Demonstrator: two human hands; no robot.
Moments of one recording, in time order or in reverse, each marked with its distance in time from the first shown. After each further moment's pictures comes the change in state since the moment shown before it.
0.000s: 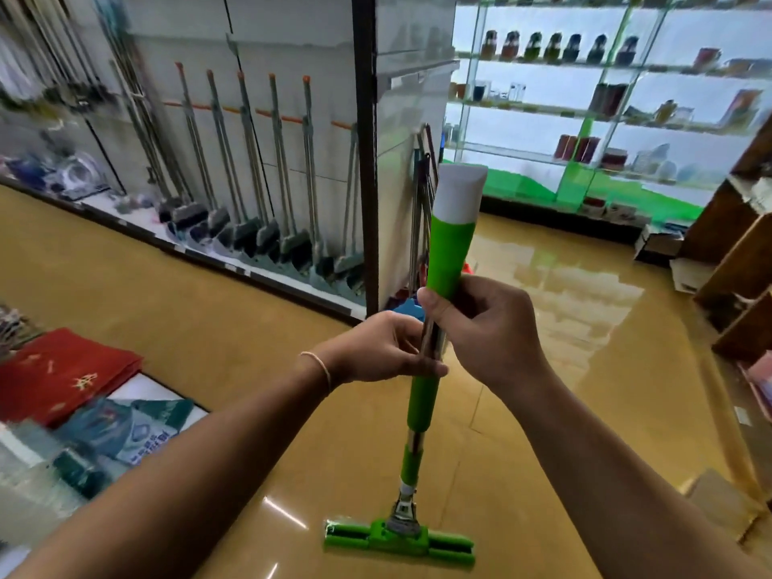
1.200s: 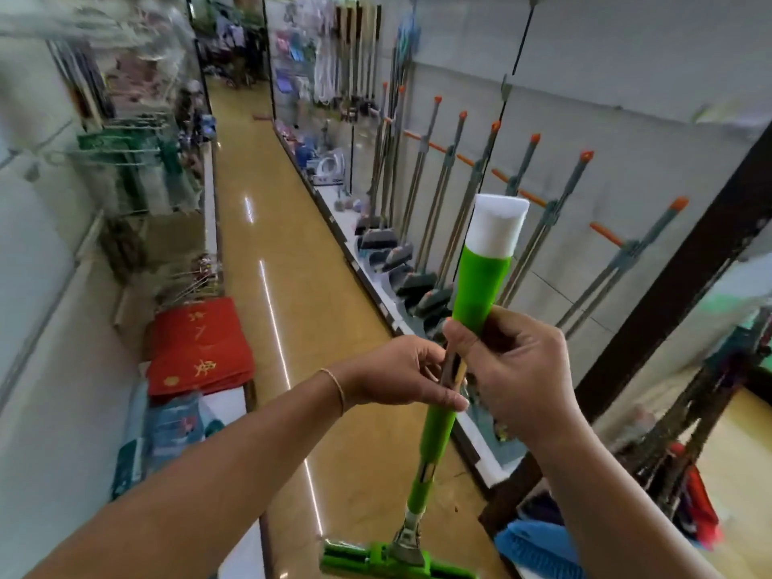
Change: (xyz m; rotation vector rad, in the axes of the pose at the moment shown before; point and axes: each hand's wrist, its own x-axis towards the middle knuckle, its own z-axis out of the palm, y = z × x) left_hand 0.227 -0.234 -0.442 -0.177 0.525 -0.254; right_hand 0.494 0.144 0.364 0.311 -0.527 -0.205
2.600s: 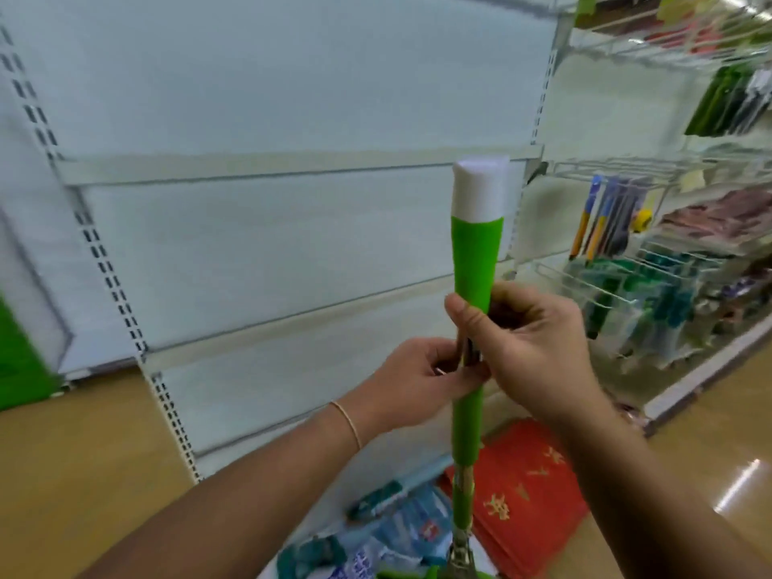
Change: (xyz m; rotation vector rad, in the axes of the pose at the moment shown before) left_hand -0.030 -0.070 -0.341 0.130 1.718 -0.377; right_hand 0.371 -0.040 0.407 0.895 -1.140 -0.502
